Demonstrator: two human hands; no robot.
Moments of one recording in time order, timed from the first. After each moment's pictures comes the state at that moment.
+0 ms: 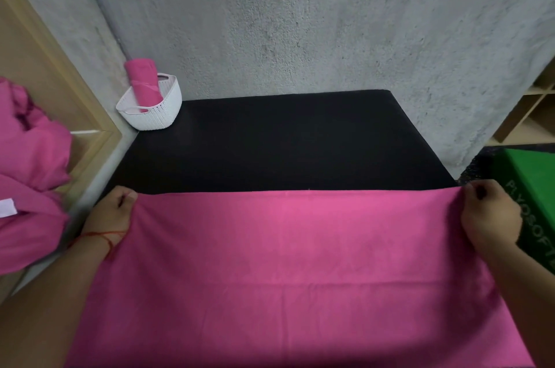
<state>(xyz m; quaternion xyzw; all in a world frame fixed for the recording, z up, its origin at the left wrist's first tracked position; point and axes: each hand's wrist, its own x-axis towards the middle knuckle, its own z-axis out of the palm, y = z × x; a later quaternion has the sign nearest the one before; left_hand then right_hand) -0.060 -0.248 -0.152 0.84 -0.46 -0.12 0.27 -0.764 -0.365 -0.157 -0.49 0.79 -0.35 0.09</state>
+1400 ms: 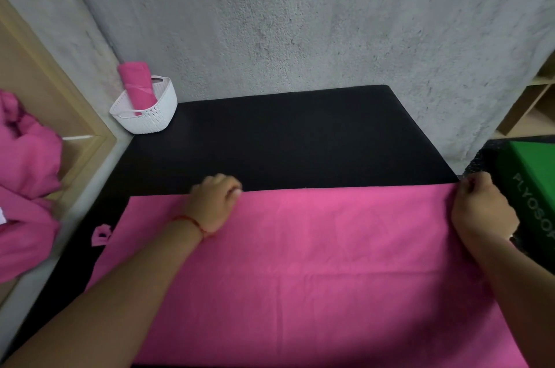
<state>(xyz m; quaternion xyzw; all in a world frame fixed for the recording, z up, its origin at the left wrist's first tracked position) -0.233 -0.323 -0.153 0.71 -0.70 -0.01 0.10 -0.751 -0.377 -0.169 -0.50 0.82 -0.27 0.04</state>
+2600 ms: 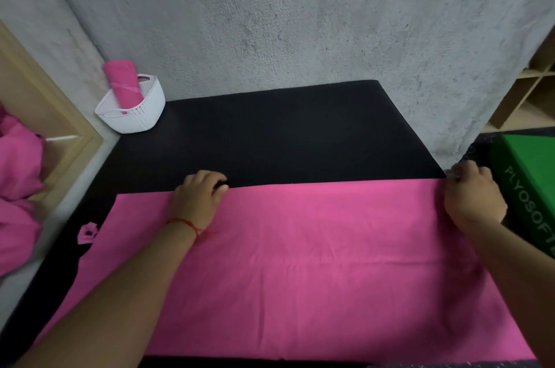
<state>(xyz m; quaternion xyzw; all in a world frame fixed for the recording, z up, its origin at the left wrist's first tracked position) -0.238 -0.336 -0.180 0.74 -0.65 0.01 0.16 -0.787 -0.401 -0.180 -0.54 0.81 -0.24 0.04</state>
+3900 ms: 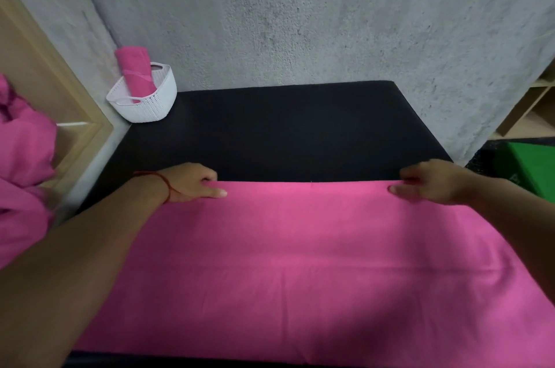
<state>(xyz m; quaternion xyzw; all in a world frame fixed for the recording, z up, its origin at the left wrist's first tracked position) -0.156 -0.353 -0.115 0.66 -0.71 -0.23 -0.05 -0.719 -0.441 -0.121 -0.83 0.54 0.06 0.13</state>
